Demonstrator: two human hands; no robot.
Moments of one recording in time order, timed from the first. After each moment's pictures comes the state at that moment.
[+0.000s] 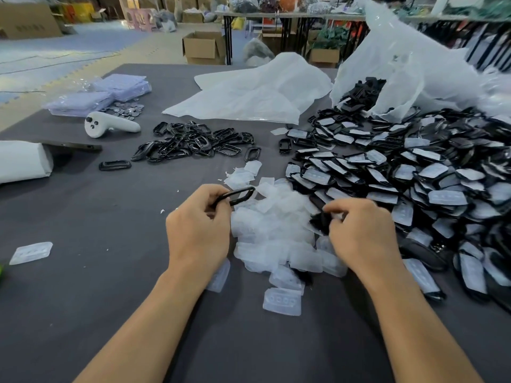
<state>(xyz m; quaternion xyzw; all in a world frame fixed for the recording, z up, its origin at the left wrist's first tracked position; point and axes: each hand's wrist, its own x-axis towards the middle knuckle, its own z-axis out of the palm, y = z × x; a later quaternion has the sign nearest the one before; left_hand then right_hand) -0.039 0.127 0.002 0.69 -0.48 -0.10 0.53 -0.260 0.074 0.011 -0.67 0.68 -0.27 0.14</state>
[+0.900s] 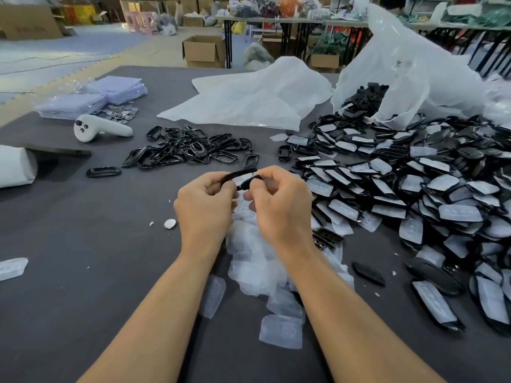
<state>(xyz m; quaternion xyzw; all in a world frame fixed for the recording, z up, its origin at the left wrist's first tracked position) -0.035 0.061 -0.004 0.65 -0.37 -0.24 0.62 -0.149 0.036 0.006 -0.64 0.48 -0.50 0.33</state>
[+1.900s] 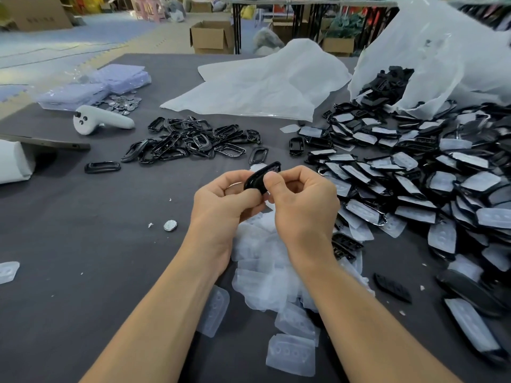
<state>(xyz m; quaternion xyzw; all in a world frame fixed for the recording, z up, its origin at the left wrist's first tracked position) -0.040 0.053 -0.003 0.47 -0.30 -0.50 0.66 -0.152 0.020 -0.002 -0.54 0.53 -0.55 0.35</state>
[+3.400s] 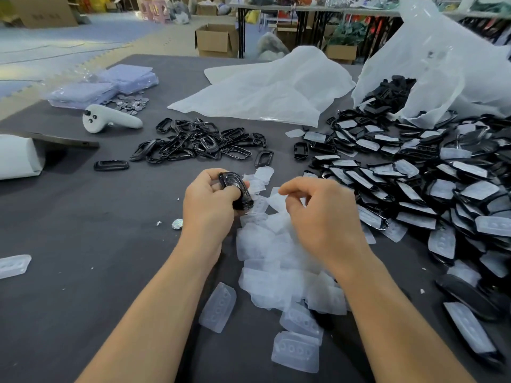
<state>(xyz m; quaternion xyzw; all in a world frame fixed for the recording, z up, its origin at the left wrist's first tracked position) -0.020 0.048 -0.002 0.62 -0.30 -0.37 0.63 -0.188 0.022 0.011 -0.74 0.53 -0.36 0.22</state>
